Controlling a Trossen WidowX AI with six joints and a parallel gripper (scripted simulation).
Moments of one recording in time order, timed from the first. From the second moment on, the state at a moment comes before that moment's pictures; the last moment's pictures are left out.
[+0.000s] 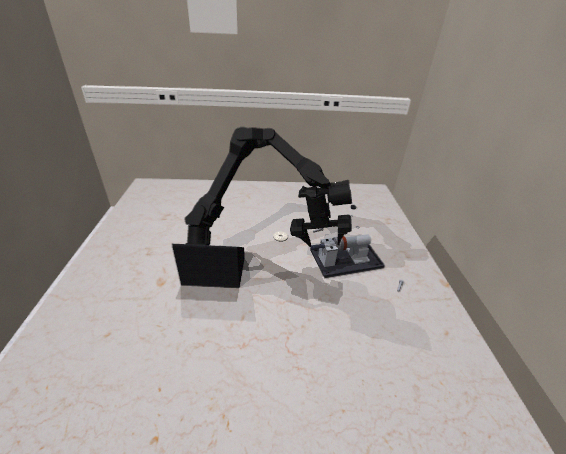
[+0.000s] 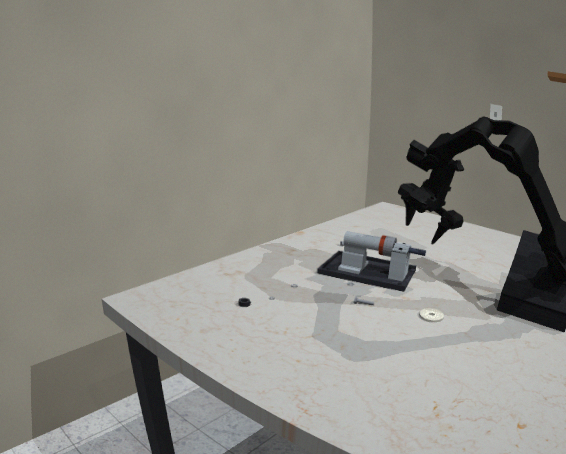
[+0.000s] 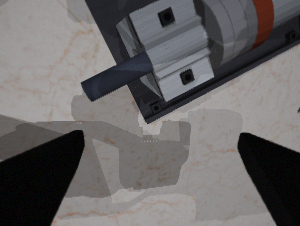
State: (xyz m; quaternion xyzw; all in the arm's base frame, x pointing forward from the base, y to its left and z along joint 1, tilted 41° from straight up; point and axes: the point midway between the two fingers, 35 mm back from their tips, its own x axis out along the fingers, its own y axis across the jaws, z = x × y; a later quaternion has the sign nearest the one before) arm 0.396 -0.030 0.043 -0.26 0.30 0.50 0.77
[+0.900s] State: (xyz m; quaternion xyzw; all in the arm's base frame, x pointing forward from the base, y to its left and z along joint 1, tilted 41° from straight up) arm 0.364 -0.007 0.025 -0.74 -0.10 0.43 0.50
